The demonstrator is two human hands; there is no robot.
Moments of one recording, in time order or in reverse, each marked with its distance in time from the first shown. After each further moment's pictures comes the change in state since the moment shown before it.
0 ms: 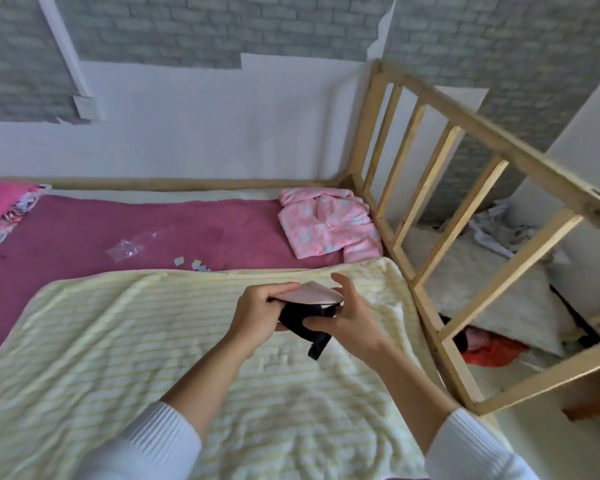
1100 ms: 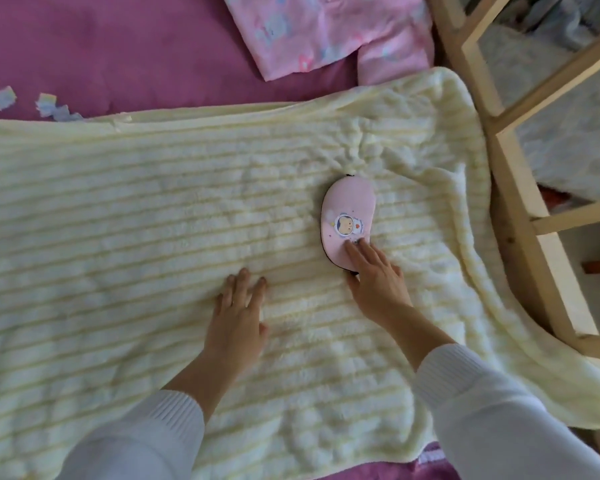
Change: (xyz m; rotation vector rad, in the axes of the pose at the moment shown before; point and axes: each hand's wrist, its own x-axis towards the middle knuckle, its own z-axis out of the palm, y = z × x) left_hand 0.127 -0.393 0.064 1.212 -0.473 -0.177; right_hand 0.162 0.371 0.003 -0.959 -0.063 0.313
